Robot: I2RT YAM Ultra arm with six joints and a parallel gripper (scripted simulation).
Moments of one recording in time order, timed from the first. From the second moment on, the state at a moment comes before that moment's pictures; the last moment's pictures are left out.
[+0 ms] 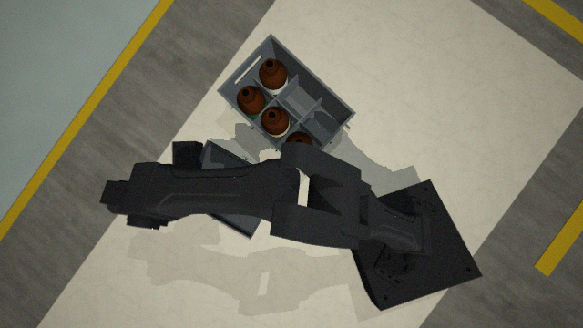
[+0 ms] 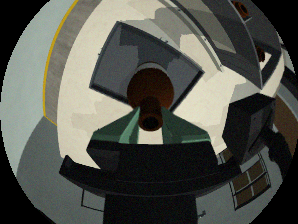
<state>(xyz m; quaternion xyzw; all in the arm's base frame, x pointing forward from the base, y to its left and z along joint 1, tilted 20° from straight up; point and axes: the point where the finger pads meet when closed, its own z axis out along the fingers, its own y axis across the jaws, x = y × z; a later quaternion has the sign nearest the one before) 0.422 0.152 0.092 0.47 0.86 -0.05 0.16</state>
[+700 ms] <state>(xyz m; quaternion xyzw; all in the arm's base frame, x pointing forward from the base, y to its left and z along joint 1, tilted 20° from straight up) 0.427 0.157 0.093 0.47 0.86 -0.04 0.16</state>
